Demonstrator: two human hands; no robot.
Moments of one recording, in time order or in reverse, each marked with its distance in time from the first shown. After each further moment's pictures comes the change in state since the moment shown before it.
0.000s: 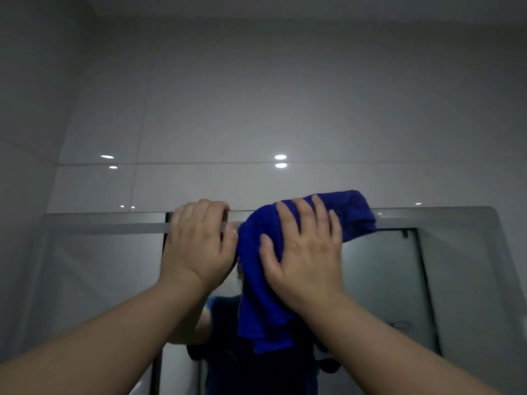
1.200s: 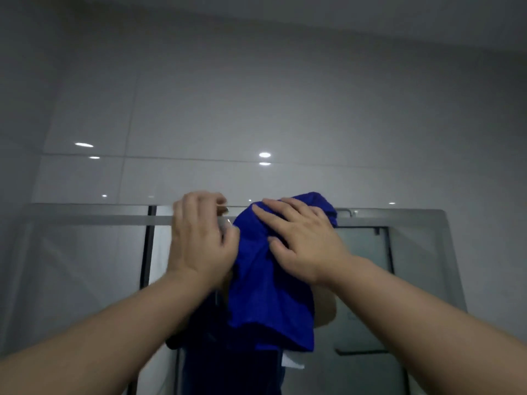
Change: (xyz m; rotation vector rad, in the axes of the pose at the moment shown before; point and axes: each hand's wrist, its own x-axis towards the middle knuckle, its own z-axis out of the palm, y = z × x) left_hand -0.013 0.041 -0.016 -0.242 0.089 -0.098; right_hand 0.026 0.041 -0.053 0.022 -0.520 -0.273
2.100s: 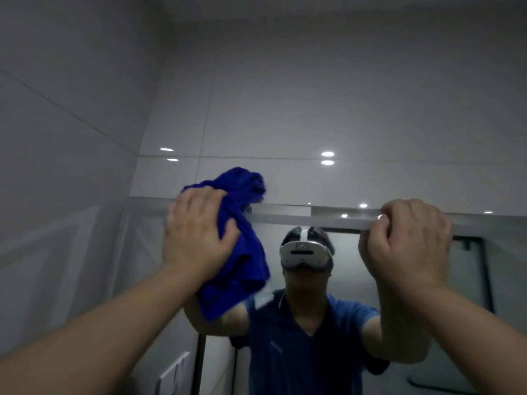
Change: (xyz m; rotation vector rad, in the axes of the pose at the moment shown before) left_hand 0.004 -0.103 -0.050 0.514 0.018 -0.019; right_hand 0.017 0.034 0.044 0.041 0.638 0.371
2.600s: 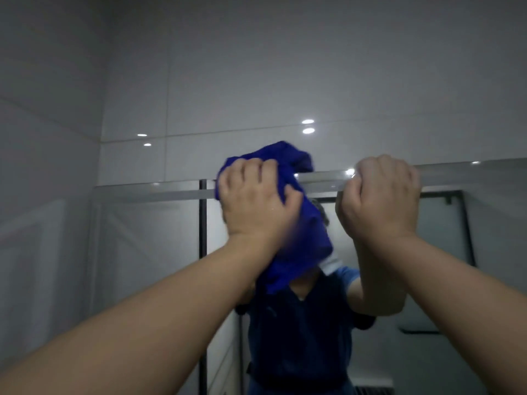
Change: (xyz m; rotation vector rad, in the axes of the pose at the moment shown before) left_hand 0.002 0.142 0.013 -0.063 0.026 0.029; right_hand -0.003 0.001 0.004 -0.016 0.055 -0.001
